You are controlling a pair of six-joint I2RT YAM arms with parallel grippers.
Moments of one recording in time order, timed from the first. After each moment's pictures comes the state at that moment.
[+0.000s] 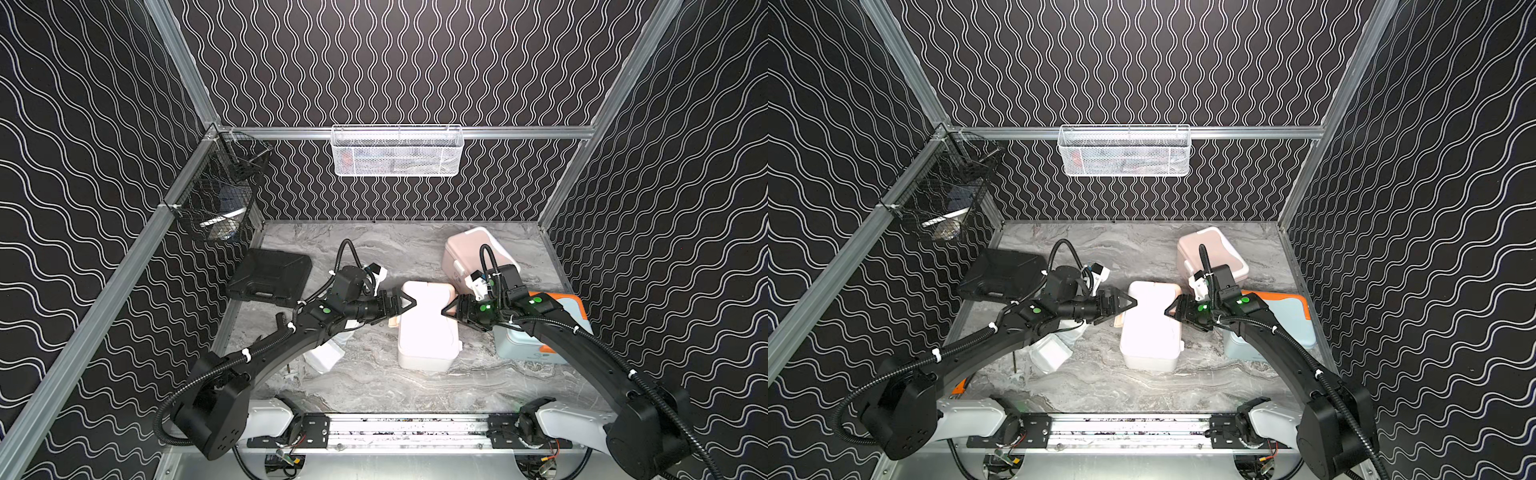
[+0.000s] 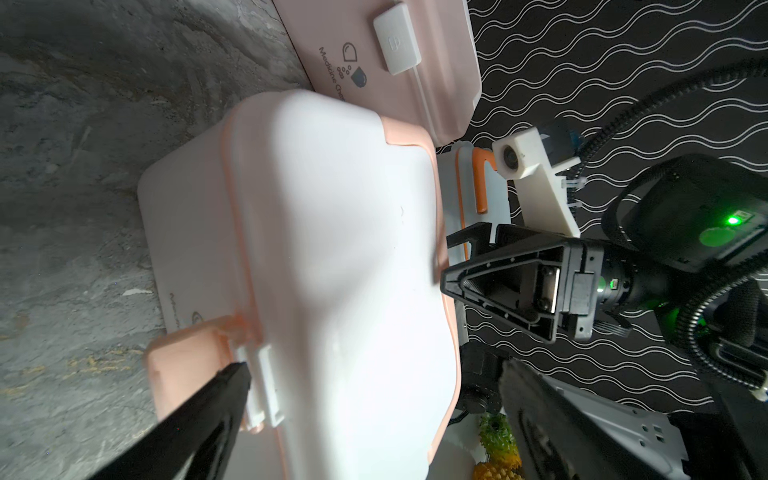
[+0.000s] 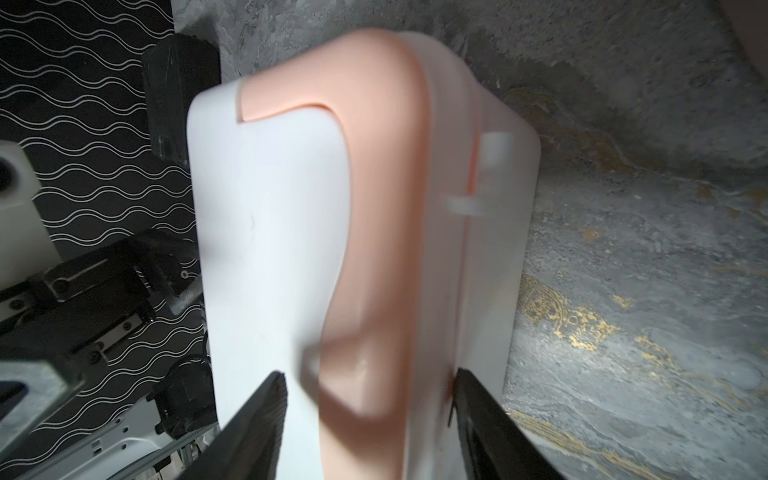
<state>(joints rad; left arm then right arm) -0.51 1.32 0.81 -0.06 0.58 -0.88 0.39 1.21 0.89 -0.64 -0.48 0.64</state>
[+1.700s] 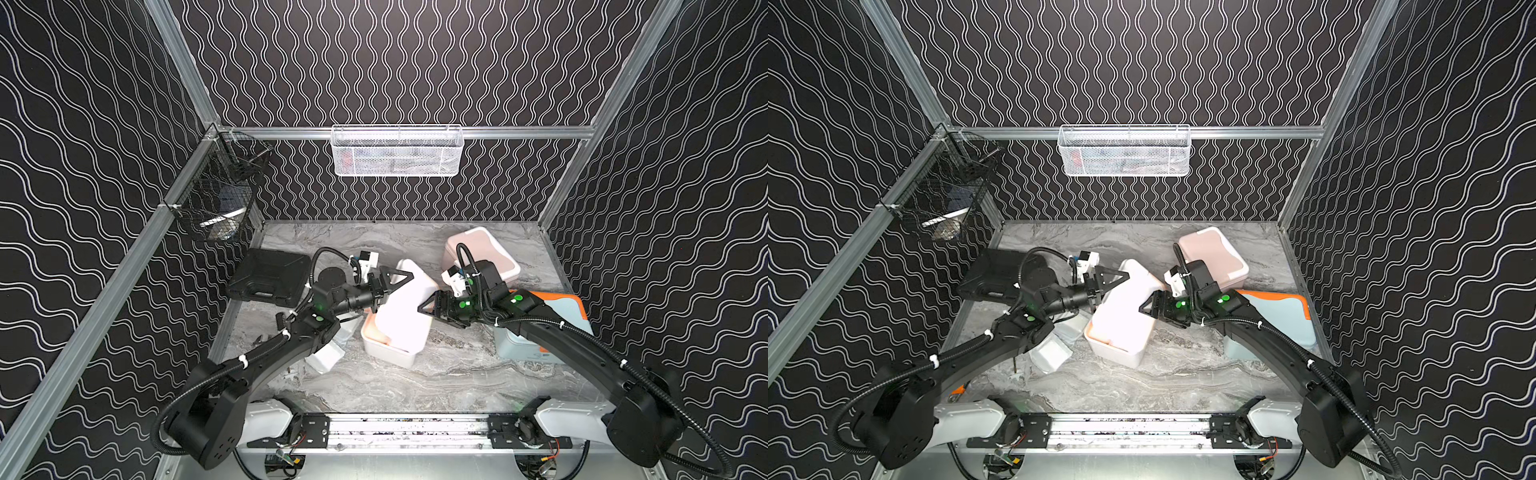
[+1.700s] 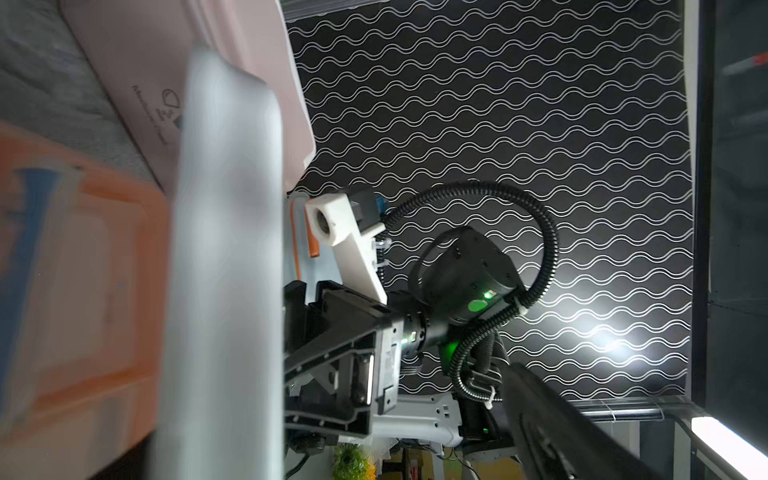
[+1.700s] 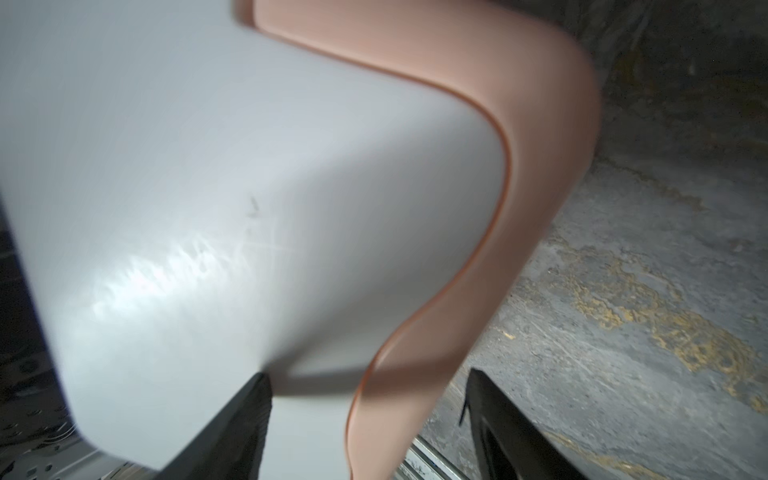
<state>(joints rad) -0.47 1.24 0.72 0.52 0.71 -1.41 0.58 1.28 0.99 -0.53 -0.45 0.77</state>
